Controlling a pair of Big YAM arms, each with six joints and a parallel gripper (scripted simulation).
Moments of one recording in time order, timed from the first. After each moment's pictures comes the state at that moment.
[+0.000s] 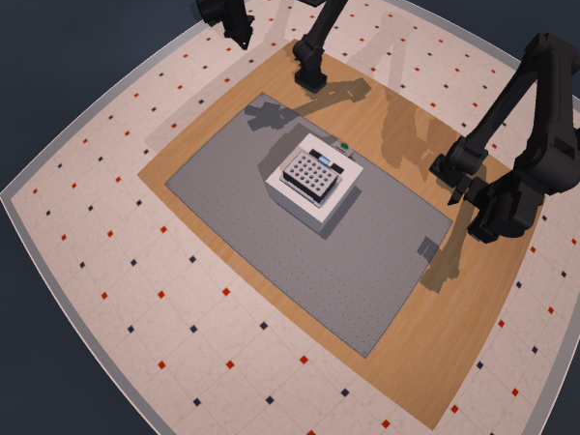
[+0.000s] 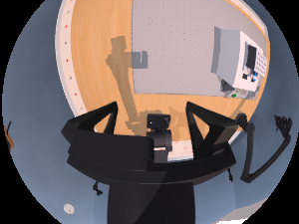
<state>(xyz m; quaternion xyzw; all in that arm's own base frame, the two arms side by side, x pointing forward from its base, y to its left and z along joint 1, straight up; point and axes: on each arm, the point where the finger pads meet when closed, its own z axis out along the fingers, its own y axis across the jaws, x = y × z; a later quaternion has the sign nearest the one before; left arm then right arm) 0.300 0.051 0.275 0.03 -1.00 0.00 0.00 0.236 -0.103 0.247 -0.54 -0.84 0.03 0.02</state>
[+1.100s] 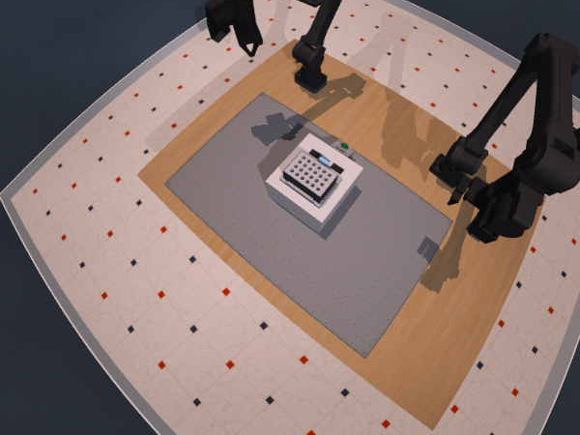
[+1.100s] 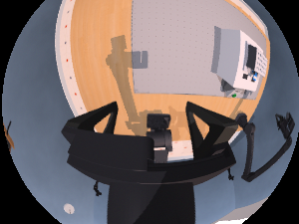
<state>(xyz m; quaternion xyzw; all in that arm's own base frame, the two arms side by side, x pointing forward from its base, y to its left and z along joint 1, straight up) 0.300 0.051 0.274 0.03 -1.00 0.00 0.01 0.259 -0.042 0.261 -0.28 -0.96 0.02 0.01</state>
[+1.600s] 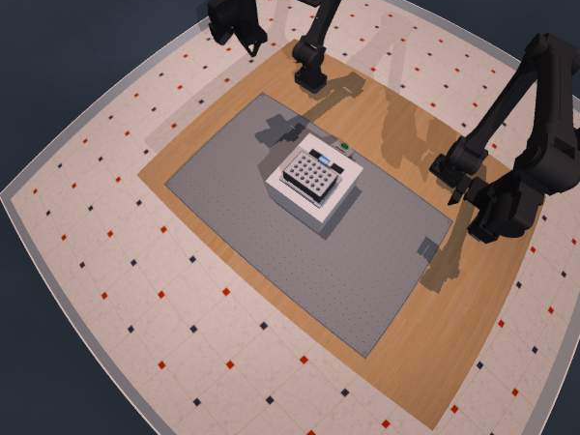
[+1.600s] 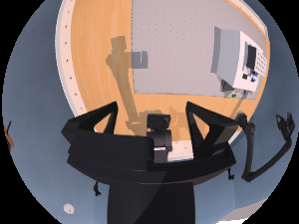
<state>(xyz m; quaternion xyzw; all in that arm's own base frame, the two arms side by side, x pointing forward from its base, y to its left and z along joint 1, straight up) 0.300 0.051 0.275 0.03 -1.00 0.00 0.00 0.261 -0.031 0.268 -0.15 -0.99 0.01 0.00</state>
